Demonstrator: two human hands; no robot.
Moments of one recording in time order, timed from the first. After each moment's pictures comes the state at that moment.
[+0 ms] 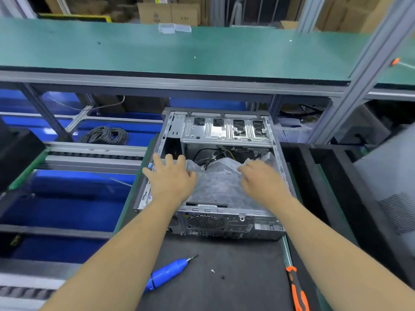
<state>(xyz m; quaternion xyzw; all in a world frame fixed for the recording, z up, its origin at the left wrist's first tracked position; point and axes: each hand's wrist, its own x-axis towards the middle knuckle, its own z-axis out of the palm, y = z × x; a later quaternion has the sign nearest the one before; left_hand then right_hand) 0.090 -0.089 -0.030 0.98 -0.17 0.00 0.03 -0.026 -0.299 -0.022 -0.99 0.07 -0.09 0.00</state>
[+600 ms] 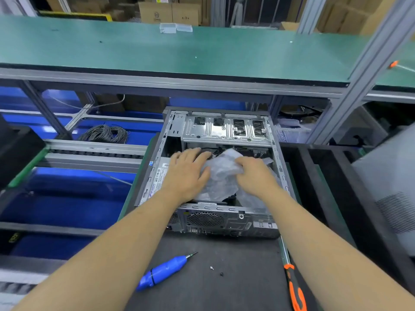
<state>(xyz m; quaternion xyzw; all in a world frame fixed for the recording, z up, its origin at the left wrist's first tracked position) 0.088 -0.099 -0.028 0.91 -0.38 0.03 0.17 -0.010 -0.278 -0.008 -0.95 0.19 -0.03 0.24</state>
